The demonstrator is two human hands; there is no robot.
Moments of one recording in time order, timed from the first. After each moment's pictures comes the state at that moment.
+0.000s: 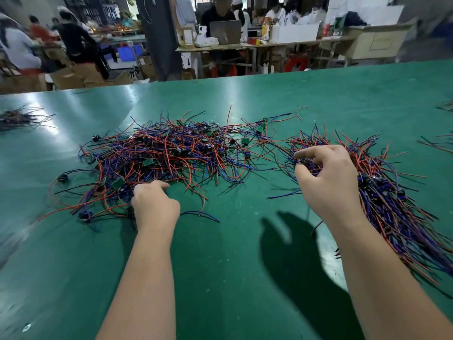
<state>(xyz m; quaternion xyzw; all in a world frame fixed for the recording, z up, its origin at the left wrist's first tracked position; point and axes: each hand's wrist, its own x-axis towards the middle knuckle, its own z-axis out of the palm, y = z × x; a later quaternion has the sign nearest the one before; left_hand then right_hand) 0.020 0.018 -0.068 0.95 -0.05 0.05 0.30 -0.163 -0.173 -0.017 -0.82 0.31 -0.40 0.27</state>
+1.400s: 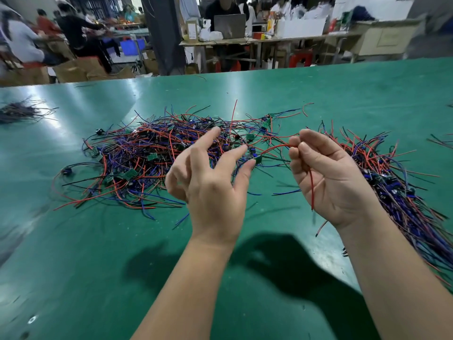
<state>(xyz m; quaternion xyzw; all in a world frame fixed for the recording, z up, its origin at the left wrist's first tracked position) -0.071 -0.024 -0.032 0.77 -0.32 0.35 0.42 -0.160 -0.154 0.000 -0.41 0.06 -0.30 0.86</state>
